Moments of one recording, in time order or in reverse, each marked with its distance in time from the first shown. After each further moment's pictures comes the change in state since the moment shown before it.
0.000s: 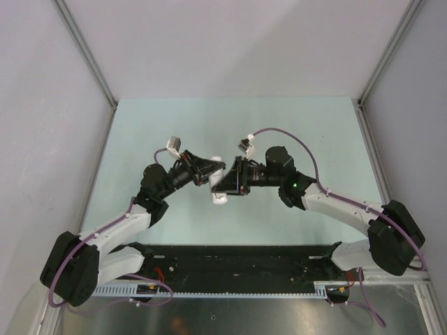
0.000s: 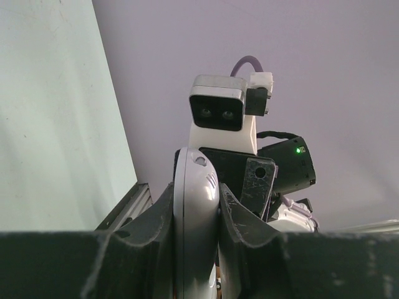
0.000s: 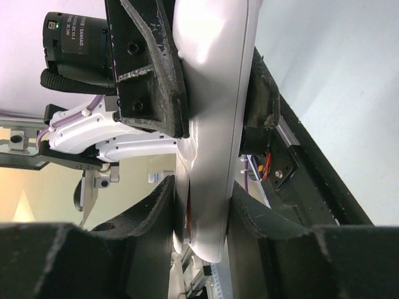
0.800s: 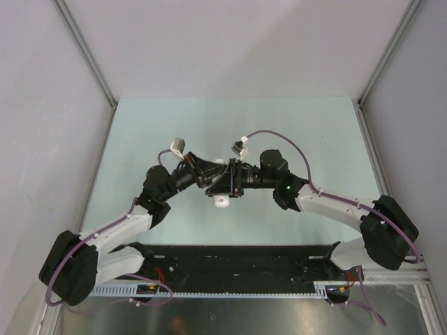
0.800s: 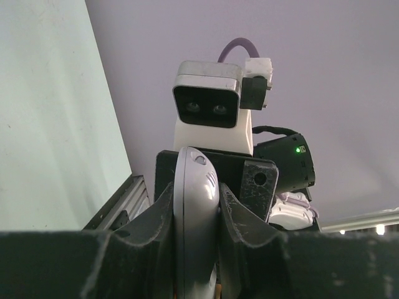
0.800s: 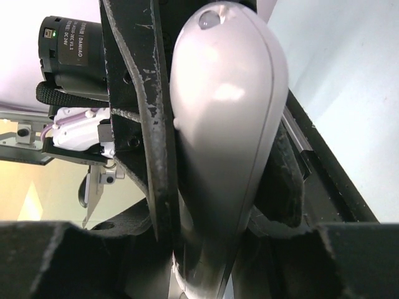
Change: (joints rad) left arm -0.047 0.000 0.000 0.005 -0.022 -0.003; right arm 0.043 0.055 -0.003 0.111 0.018 0.045
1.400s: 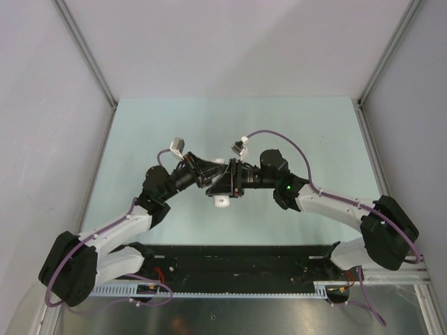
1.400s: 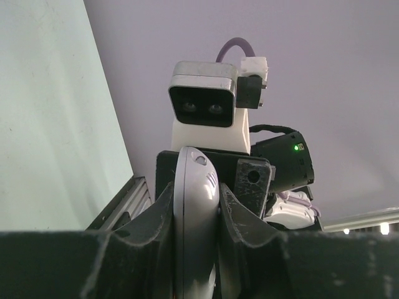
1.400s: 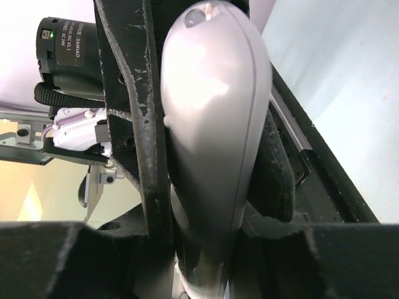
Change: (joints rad) left arm 0.000 -0.009 0.000 0.002 -0.004 0.011; right arm -0.004 0.000 0.000 -0.008 -0.001 -0.001
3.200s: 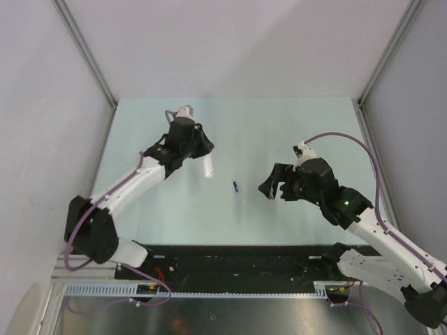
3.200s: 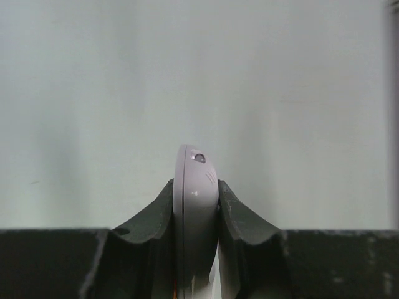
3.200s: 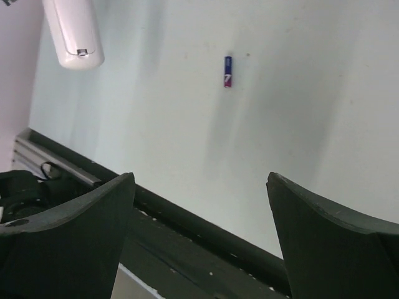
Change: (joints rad) left arm 0.049 0.312 0.647 -0.962 -0.475 0.728; right arm -0.132 -0.541 0.007 -0.954 0.640 -0.523
